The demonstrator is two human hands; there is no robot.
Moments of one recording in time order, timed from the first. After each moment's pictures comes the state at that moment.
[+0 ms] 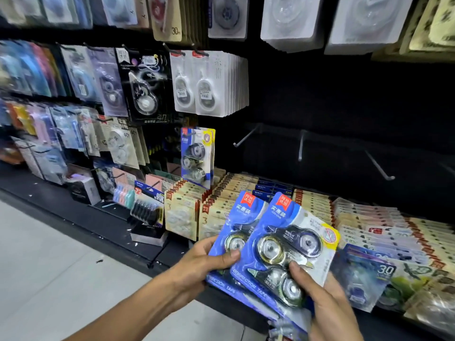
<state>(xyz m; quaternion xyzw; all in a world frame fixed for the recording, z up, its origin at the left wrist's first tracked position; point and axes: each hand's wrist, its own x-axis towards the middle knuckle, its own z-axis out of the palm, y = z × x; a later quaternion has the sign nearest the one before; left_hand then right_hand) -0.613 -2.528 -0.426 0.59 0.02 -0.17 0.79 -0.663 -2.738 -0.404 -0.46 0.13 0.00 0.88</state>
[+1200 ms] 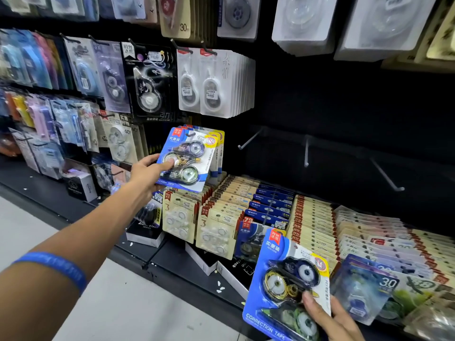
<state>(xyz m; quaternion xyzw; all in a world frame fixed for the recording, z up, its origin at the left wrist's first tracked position) -0.462 -2.409 -0.361 0.64 0.20 0.16 0.73 -0.662 -2.765 -0.428 -0.58 0.18 0.03 0.80</state>
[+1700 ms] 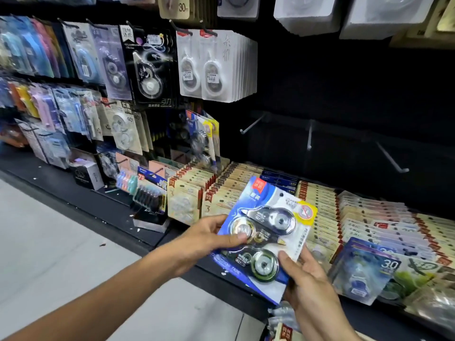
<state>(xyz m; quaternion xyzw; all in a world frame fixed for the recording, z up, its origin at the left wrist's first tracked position) -0.599 -2.524 -0.403 0.70 -0.02 -0.18 0.69 -0.637 -2.727 -0.429 -0.51 0.08 0.07 0.85</state>
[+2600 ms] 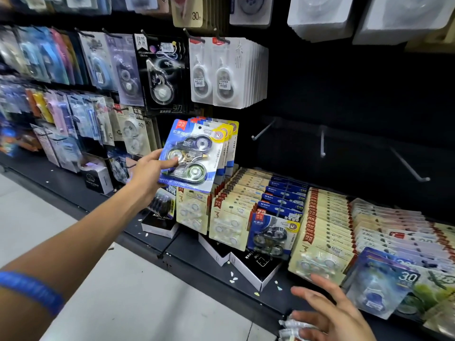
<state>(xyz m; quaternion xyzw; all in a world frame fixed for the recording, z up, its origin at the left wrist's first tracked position) -0.491 -2.390 -0.367 0.64 0.12 0.15 0.74 -0.658 -2.762 -0.444 -0.59 0.14 0.12 0.78</state>
